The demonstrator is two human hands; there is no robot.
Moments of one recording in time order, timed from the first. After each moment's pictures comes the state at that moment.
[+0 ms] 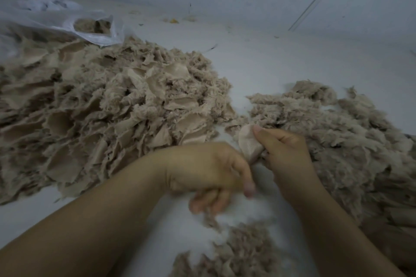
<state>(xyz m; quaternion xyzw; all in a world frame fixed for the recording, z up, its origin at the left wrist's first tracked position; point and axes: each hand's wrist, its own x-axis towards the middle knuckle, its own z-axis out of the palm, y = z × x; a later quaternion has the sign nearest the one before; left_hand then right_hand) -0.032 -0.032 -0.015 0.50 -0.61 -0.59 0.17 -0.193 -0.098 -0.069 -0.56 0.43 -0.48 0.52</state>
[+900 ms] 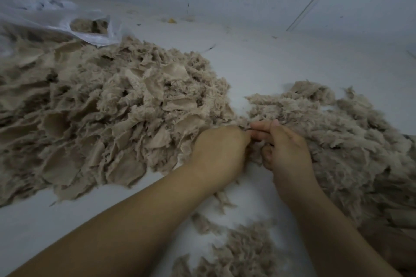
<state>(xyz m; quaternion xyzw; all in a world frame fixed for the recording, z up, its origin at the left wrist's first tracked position) -0.063 -0.064 -0.052 0.65 -0.74 0.04 0.18 -0.188 -0.094 -0.057 -0.48 0.46 -0.50 0.56</state>
